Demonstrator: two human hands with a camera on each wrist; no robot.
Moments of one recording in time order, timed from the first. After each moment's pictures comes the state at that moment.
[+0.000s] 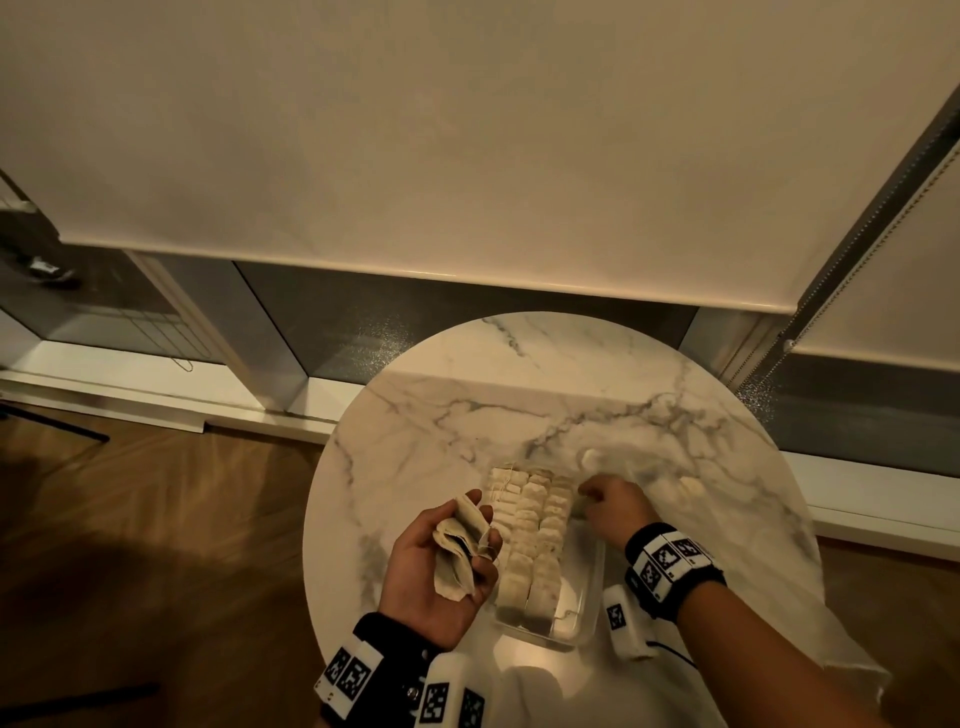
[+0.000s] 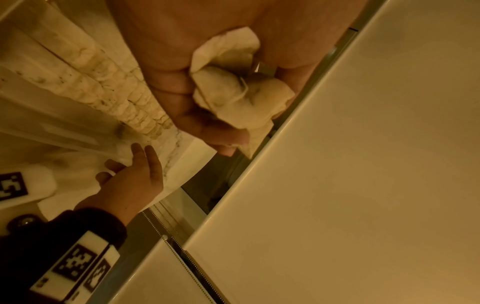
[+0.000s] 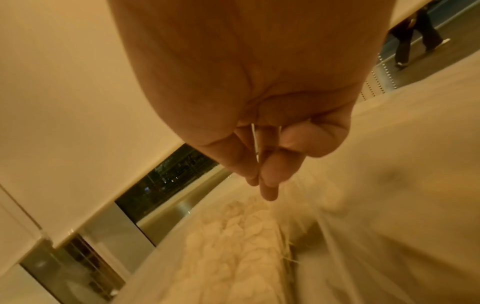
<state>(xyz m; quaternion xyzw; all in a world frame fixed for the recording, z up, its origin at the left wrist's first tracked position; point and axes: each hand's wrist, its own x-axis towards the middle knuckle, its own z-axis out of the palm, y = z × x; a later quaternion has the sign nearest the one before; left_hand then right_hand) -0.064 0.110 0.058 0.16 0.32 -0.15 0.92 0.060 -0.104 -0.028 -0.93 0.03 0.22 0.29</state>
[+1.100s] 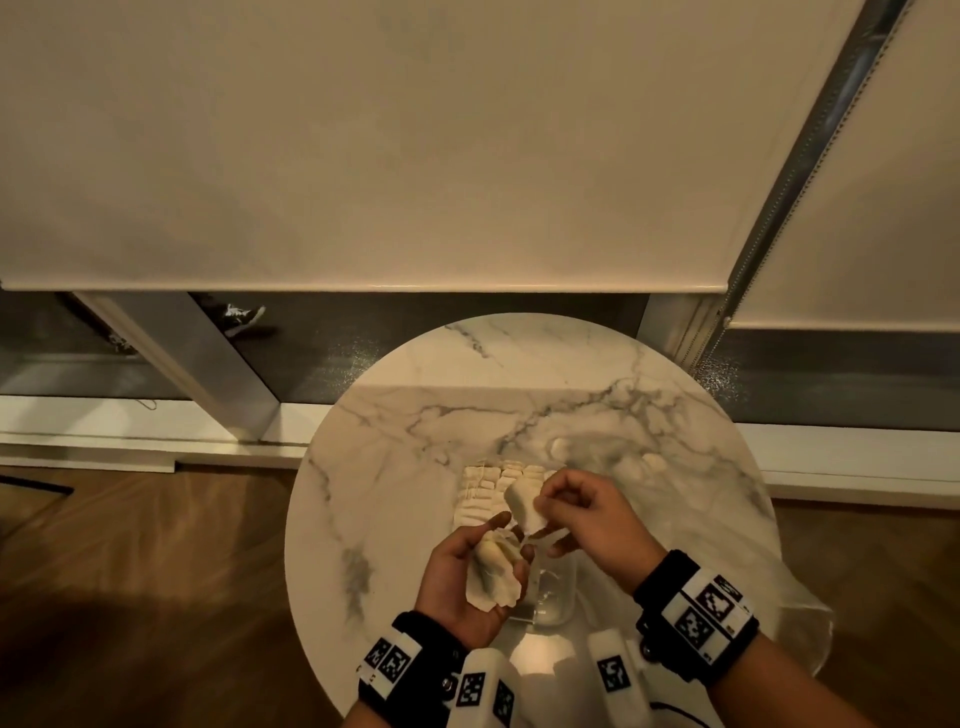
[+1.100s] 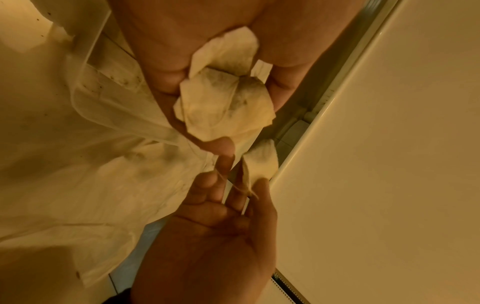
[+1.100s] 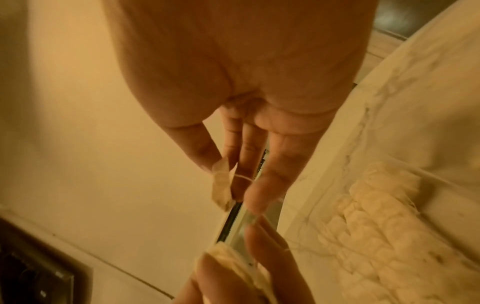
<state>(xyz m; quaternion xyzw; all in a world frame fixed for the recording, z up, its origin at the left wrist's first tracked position) -0.065 0.064 0.033 0.18 0.33 -0.24 0.90 -0.019 -0.101 0.065 -0.71 0.04 0.21 0.68</state>
